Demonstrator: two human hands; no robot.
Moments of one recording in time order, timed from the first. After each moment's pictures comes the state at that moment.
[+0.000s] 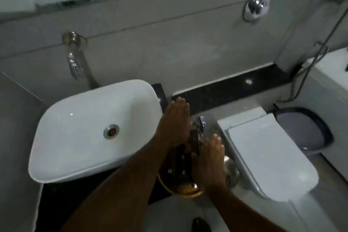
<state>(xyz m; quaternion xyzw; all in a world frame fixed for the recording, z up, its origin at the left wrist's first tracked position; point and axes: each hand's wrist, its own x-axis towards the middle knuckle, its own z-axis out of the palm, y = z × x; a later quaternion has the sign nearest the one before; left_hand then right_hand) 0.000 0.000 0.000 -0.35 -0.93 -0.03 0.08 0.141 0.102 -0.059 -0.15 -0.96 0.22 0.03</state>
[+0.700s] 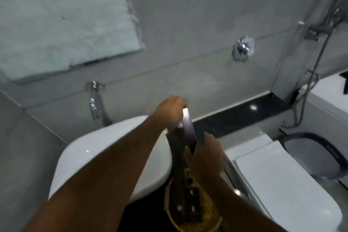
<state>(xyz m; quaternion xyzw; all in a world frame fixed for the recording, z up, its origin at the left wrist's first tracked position) -0.085 0.017 0.166 -0.31 -0.94 -0.10 -0.04 0.066 0.098 0.054 -0.18 -0.94 0.24 0.17</state>
